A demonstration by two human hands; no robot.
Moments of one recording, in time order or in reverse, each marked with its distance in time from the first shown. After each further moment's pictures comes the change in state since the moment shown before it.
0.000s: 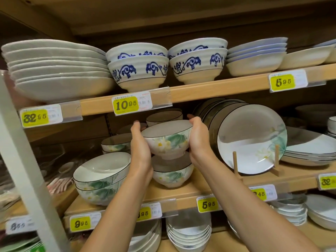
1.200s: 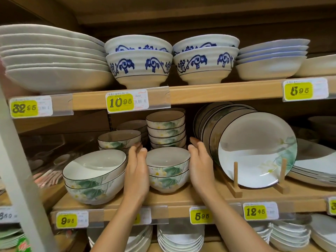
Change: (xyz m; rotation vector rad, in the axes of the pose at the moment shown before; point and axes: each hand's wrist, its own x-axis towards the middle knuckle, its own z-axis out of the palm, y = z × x) left_hand -0.007 -0.060 -0.029 0.450 0.110 0.233; right_hand -0.004 0.058 -0.046 -0.363 -0.085 -0.216
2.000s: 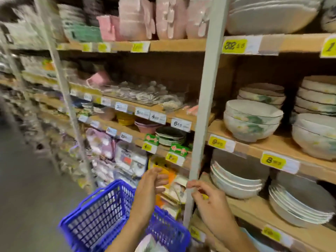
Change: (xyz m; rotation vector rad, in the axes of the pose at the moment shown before) left_hand -0.188 -0.076 -0.317 -0.167 0.376 -0.436; right_hand -0.288 0.005 0.175 -0.144 -0.831 -0.018
